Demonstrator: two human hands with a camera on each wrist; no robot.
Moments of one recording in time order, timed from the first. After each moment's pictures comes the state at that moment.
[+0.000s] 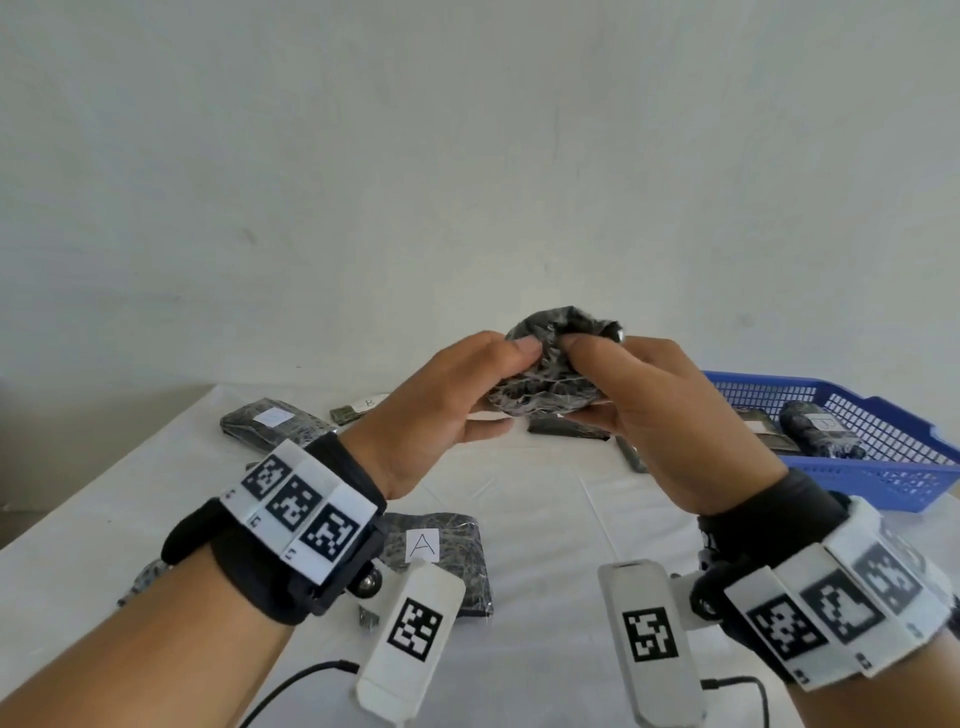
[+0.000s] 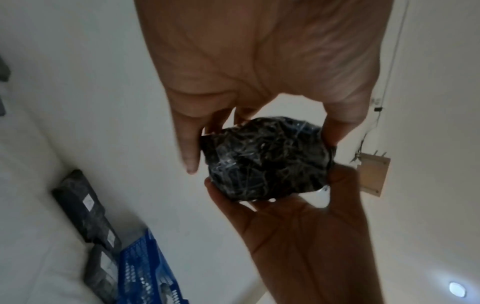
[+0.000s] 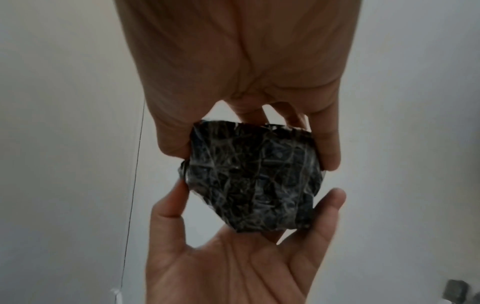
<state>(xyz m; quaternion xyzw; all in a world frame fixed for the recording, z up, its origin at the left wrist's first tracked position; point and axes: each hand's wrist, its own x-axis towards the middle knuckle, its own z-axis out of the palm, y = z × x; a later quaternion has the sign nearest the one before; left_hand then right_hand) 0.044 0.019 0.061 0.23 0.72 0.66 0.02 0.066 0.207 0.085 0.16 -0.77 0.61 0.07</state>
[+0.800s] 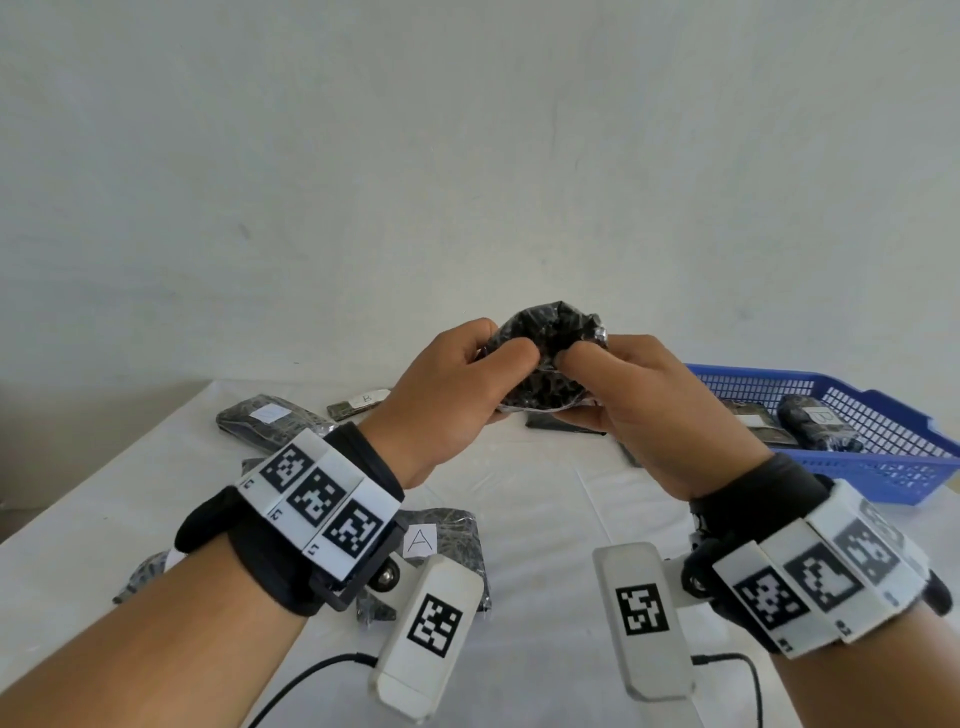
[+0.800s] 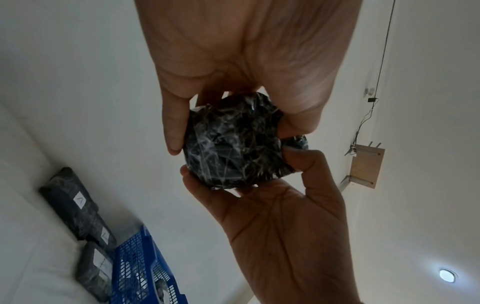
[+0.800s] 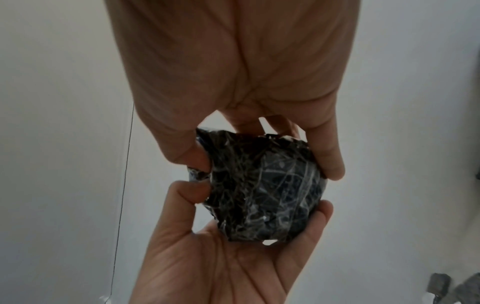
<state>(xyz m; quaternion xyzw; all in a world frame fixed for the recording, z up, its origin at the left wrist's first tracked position) 0.043 0.033 0.065 0.17 0.76 0.63 -0.06 0.057 0.200 0.082 0.17 -0.75 0.64 0.02</state>
